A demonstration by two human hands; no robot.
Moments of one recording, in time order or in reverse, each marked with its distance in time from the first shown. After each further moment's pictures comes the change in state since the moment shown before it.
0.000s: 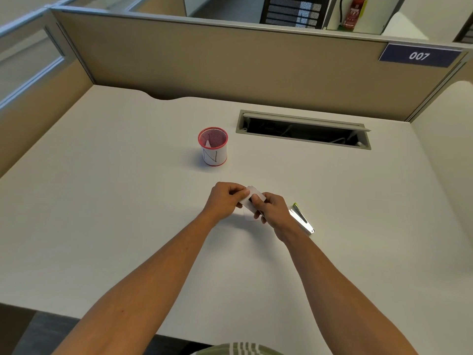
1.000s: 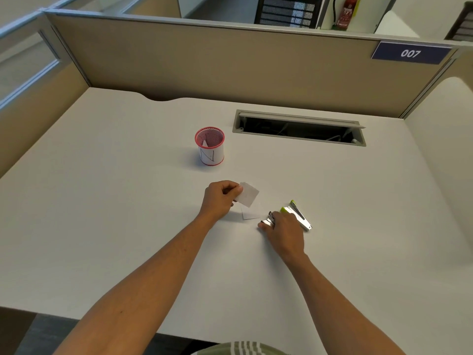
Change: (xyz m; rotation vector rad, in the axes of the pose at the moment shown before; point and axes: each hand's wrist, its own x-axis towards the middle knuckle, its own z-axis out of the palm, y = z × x) left_hand -0.007 0.000 -0.002 0.047 0.112 0.008; right_hand -0.036 0.048 -0.014 -0.852 0.281 -0.088
